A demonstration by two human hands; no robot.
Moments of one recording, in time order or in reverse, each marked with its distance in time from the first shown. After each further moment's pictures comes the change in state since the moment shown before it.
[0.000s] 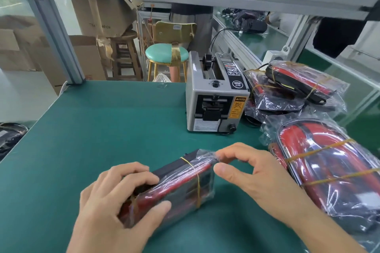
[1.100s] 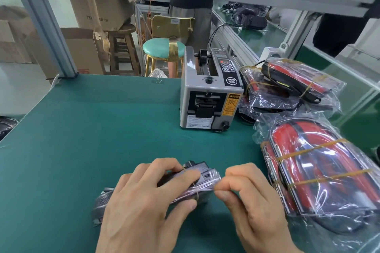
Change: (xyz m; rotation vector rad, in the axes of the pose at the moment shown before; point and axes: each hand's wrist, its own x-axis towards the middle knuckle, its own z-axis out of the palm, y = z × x) left_hand 0.014 0.043 0.026 0.191 -0.208 0.212; right_hand -0.028 0.037 0.025 -0.298 0.411 -0.593
